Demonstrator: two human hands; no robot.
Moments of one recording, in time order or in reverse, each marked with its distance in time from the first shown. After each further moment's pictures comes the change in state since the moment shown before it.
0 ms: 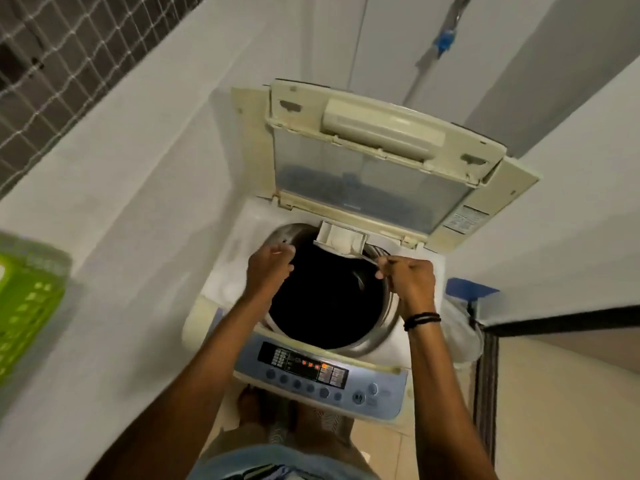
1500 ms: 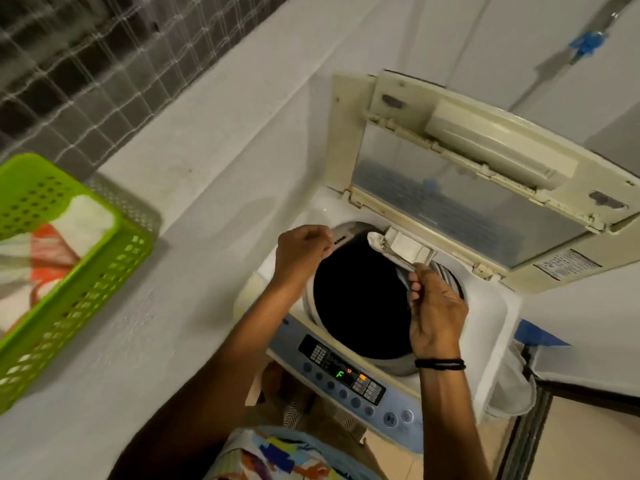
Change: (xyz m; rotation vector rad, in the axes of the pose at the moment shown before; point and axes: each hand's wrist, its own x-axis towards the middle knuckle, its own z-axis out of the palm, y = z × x) left_hand -0.014 0.034 -0.045 -0.191 0.107 0.050; right_hand -0.032 -0.002 0.059 0.707 -0.176 0.116
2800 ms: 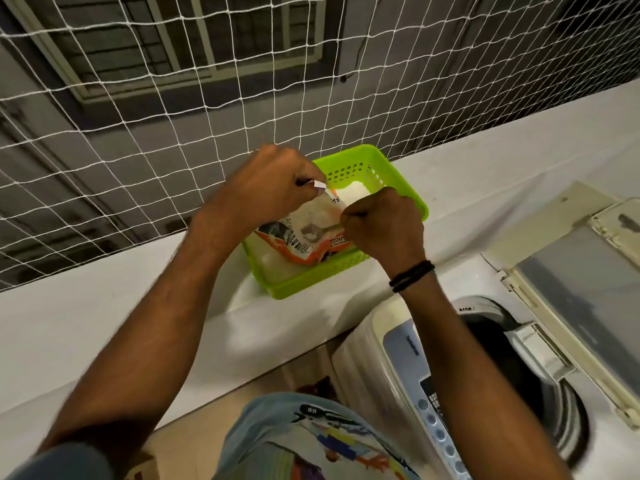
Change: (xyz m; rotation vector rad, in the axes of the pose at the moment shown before) left_hand -0.165 0.117 -0.383 1.085 0.299 0.721; right_hand -0.285 0.085 0.300 -1.559 -0.770 -1.010
